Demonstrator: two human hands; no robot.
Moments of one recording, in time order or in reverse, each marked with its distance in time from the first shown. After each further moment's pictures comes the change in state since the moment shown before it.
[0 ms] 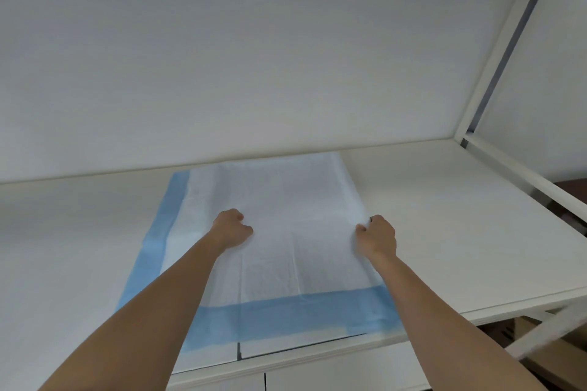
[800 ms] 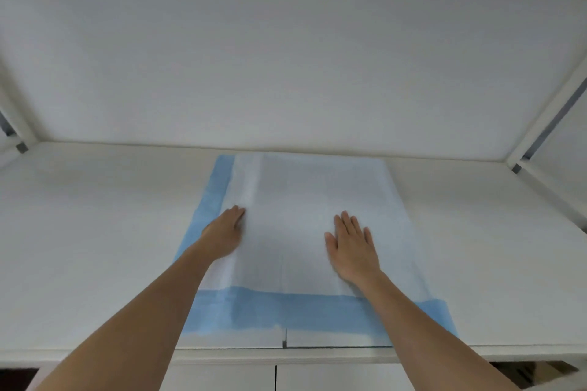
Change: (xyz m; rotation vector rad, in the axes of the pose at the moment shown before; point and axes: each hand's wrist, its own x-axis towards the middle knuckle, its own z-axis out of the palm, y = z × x) left_hand -0.007 -0.104 -0.041 0.227 0.004 0.111; right_hand -0.052 -0.046 0.083 -0.592 -0.244 -0.549
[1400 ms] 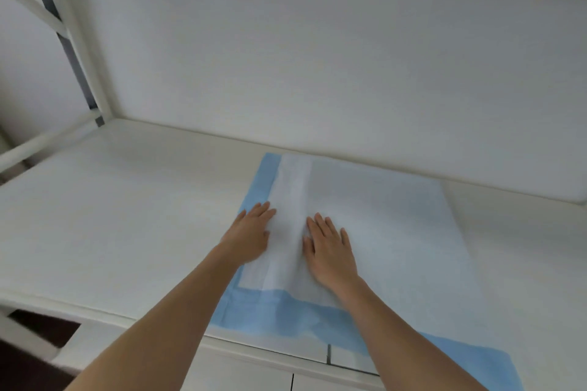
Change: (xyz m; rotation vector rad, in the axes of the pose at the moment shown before) left_hand -0.021 -0.039 -0.015 0.142 0.086 0.076; right_hand 0.019 -0.116 0.032 0.010 -0.031 -0.286
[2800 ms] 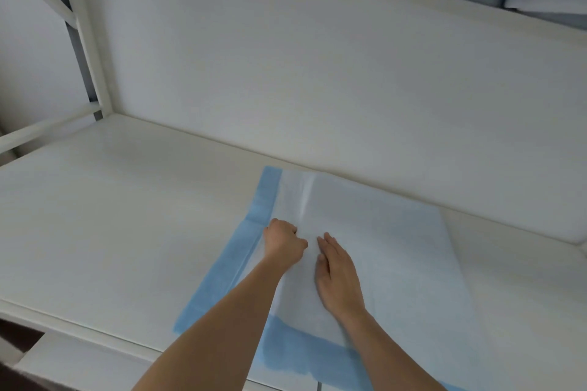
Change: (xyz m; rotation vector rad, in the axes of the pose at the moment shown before) left_hand 0.042 0.073 0.012 -0.752 0.144 -0.475; right_hand 0.002 0.024 0.004 0.291 0.171 0.003
